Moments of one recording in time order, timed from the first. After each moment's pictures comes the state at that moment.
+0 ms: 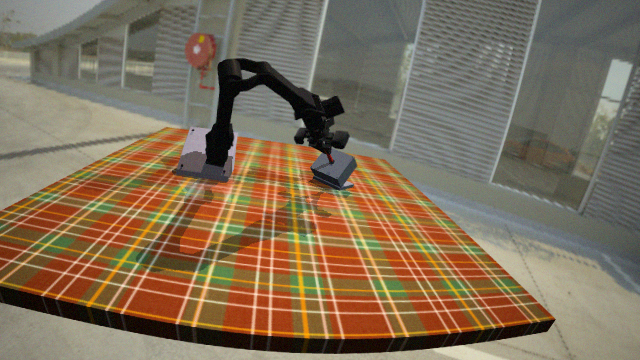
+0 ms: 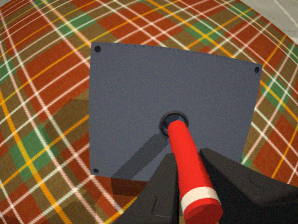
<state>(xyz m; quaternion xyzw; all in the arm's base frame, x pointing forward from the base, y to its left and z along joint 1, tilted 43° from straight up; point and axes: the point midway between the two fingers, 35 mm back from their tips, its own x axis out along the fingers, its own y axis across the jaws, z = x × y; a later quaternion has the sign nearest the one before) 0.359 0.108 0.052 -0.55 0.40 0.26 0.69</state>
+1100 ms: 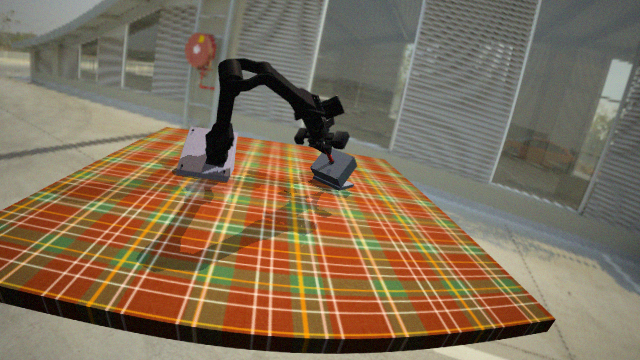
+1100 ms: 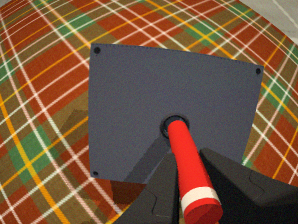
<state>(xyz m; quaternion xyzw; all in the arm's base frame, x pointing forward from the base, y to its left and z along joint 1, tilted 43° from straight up) 0.360 0.109 0.050 -0.55 0.40 0.26 0.69</state>
